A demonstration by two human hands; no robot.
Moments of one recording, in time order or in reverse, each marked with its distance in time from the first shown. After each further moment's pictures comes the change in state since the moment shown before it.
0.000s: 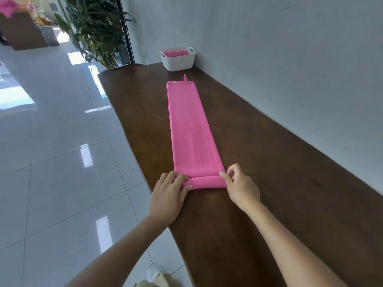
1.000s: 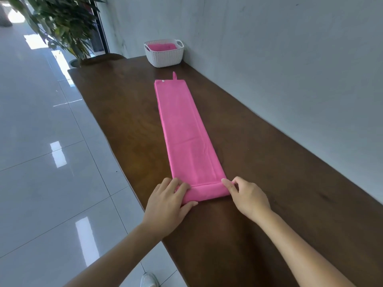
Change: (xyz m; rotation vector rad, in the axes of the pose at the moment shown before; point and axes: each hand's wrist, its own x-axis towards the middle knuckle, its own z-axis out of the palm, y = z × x) left_hand 0.059 -0.044 -0.001 0.053 -0.057 0.274; right_hand 0.041 -0.015 -0.003 -0.140 -0.114 0.046
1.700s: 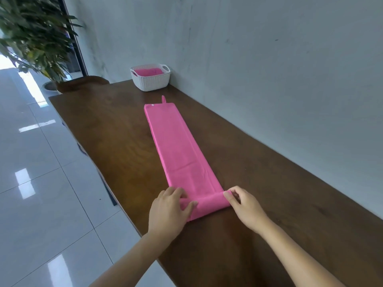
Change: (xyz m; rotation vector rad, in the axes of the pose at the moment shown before) left_hand 0.063 -0.035 -0.012 -0.290 -0.140 -0.259; right_hand 0.024 -0.022 -0.003 0.360 0.065 0.031
